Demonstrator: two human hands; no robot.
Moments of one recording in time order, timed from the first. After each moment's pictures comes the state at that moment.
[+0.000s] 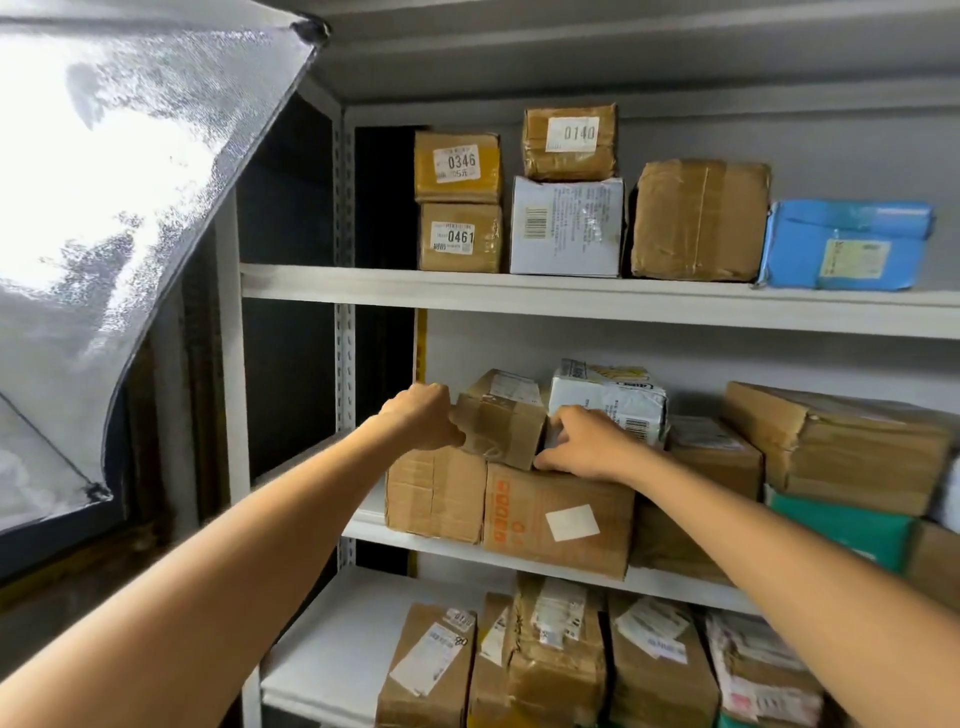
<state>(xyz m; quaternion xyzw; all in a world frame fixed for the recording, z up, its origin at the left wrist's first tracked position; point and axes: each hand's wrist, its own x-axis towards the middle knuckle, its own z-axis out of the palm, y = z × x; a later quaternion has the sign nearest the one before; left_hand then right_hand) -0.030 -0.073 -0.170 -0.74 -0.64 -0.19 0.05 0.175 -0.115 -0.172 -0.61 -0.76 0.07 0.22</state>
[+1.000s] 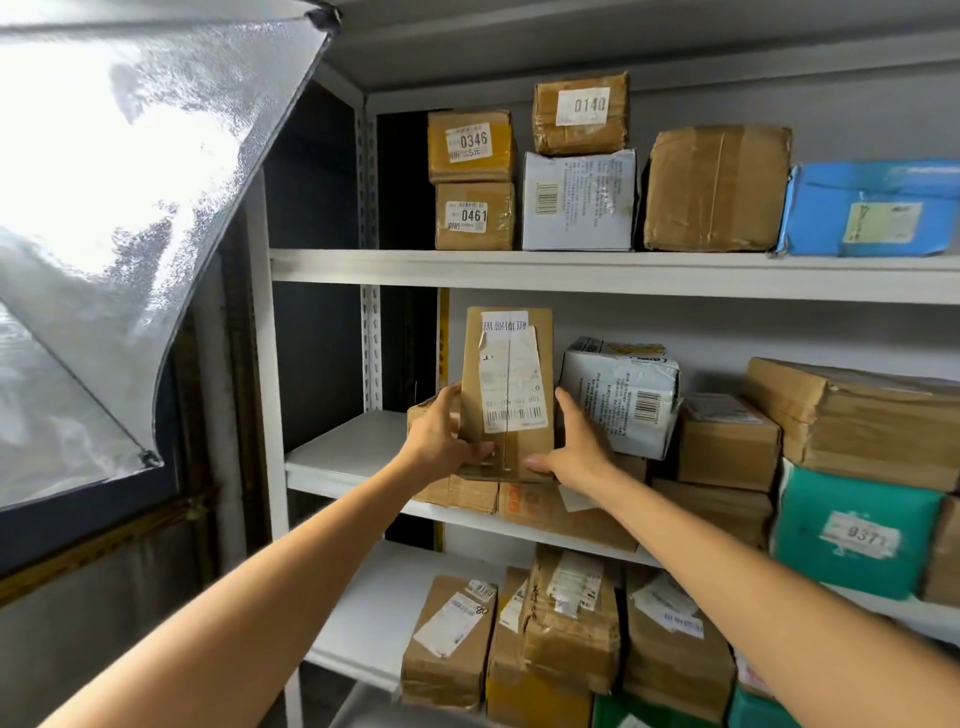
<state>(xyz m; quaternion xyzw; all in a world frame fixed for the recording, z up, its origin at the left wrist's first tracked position) -0.020 -0.110 -0.230 -0.67 -0.53 -0.45 -0.25 0.154 -0.131 -0.223 -0.53 -0.69 0.27 0.42</state>
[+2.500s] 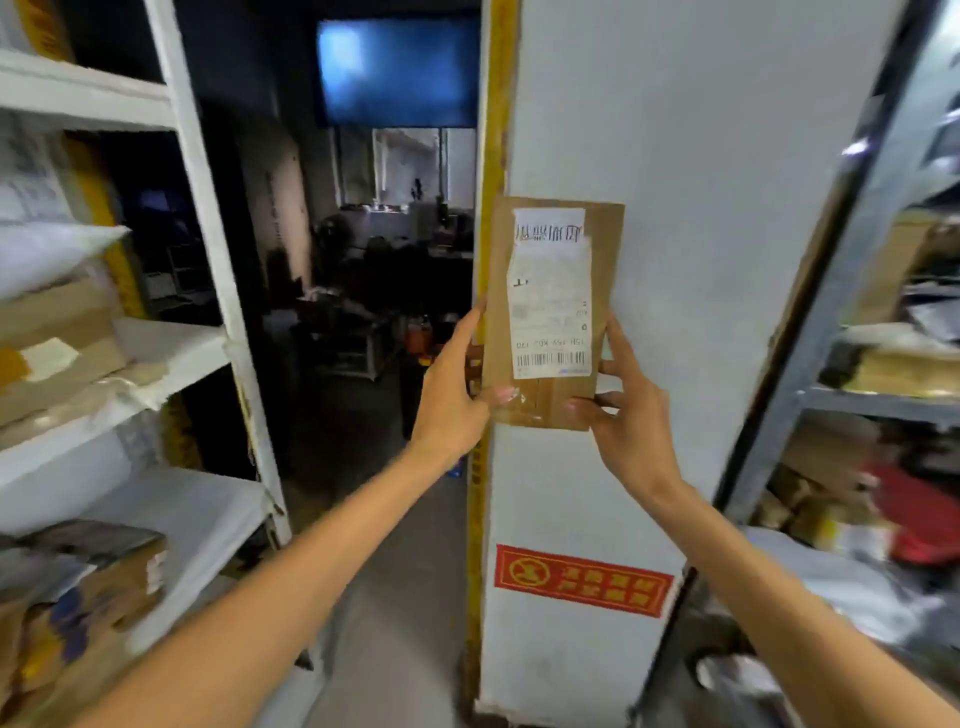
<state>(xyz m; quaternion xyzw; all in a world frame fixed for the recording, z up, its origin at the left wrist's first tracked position) 0.639 -0.518 -0.318 -0.78 0.20 -0.23 -0.55 0.616 -0.698 -0.326 -0.80 -0.14 -0.31 0.49</state>
